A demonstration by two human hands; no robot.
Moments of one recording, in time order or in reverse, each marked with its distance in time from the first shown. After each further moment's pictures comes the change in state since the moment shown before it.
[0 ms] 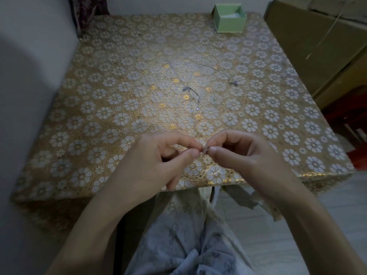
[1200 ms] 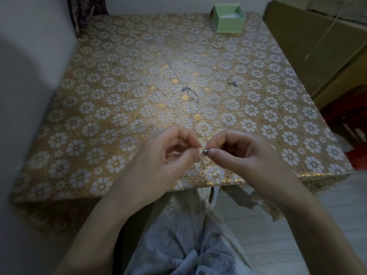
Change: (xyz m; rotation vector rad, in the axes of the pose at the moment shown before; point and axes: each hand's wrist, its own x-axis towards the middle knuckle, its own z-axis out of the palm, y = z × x) left_hand 0.006 -0.005 0.008 -0.102 0.017 0.016; right_hand -0.001 -0.003 -0.001 -0.152 0.040 -0.014
